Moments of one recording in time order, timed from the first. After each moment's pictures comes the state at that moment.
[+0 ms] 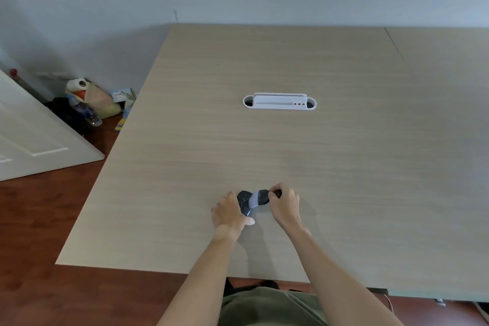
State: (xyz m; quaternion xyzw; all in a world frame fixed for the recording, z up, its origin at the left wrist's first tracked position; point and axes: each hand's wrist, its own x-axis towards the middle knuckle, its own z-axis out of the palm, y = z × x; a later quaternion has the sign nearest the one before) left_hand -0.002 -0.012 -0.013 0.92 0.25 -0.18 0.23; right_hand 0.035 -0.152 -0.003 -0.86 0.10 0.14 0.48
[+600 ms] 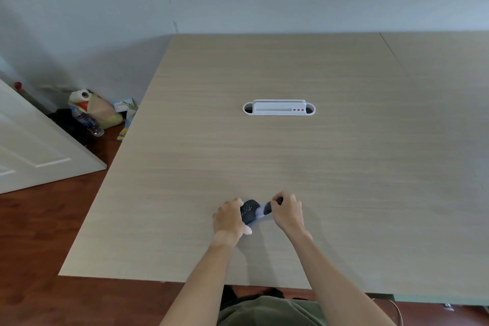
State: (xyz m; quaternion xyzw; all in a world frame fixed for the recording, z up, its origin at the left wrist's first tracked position) left_hand -0.003 -0.004 -0.005 0.93 0.19 -0.19 0.24; right_hand 0.034 -0.154 0.002 -0.87 0.12 0.17 0.44
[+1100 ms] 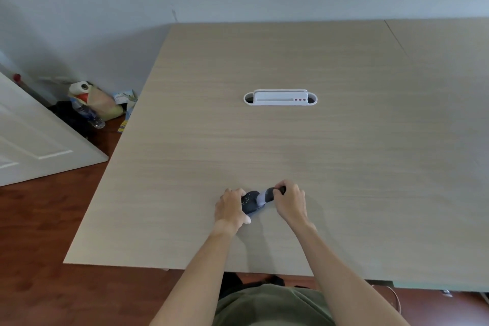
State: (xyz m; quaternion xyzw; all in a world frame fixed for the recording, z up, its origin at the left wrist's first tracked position) left_hand -0.005 -0.002 -0.009 0.93 0.16 -0.19 0.27; right_hand 0.029 -0.159 -0.001 -0.88 0.11 0.13 0.45
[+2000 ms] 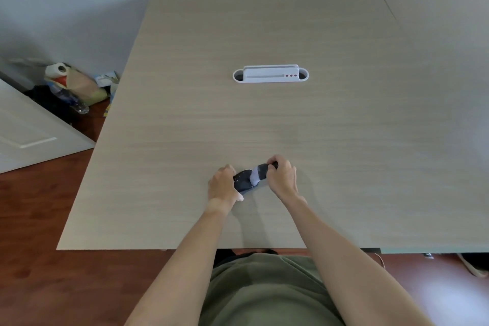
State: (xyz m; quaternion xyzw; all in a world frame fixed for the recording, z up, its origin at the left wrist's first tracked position) left_hand -0.002 -0.001 -0.006 0.94 0.16 -0.17 0.26; right_hand 0.035 -0.156 -0.005 -0.87 0.11 0.12 0.46
